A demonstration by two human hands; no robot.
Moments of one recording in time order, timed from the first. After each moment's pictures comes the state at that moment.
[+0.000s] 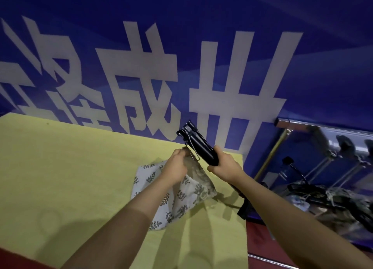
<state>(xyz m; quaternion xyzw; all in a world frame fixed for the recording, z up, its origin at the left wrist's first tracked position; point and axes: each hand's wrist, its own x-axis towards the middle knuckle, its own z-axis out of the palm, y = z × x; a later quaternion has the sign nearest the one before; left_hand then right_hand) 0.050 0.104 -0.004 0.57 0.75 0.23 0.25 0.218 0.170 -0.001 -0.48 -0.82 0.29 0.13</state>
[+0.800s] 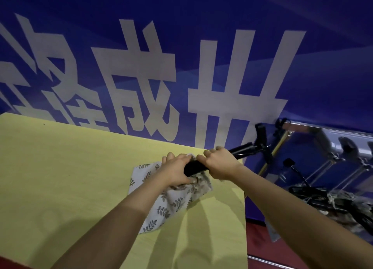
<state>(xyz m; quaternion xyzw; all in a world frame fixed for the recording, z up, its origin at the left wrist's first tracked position) 0.039 0.114 -0.006 0.68 0.71 0.05 0.16 0.201 0.188 0.013 -0.22 -0.96 -0.17 -0.04</state>
